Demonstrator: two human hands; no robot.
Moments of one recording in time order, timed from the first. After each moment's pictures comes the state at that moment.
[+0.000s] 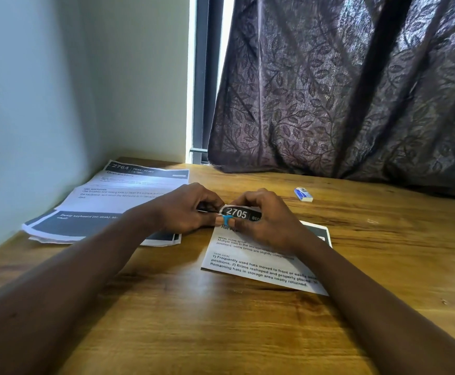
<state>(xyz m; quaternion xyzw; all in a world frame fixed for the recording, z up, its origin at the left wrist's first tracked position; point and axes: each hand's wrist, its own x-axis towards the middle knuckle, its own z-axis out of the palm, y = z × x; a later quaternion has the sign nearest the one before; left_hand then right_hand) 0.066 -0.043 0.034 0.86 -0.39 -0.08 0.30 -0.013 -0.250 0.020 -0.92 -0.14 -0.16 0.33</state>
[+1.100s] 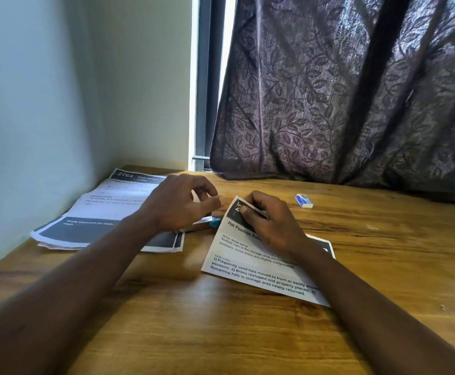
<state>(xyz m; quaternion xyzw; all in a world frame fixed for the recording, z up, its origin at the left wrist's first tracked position) 0.060 -0.036 0.041 0.88 -0.32 0.16 0.31 -0.007 -0.255 0.011 -0.88 -0.13 -0.21 0.40</state>
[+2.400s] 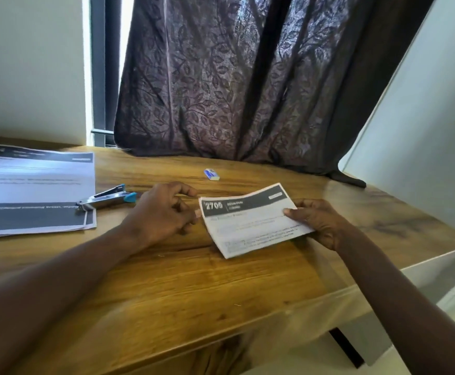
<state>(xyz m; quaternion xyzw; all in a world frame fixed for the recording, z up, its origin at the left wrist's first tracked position) -0.029 -0.108 0.016 0.76 -0.36 -0.08 0.52 -0.189 -0.400 0.046 -0.71 0.33 -0.18 0.59</state>
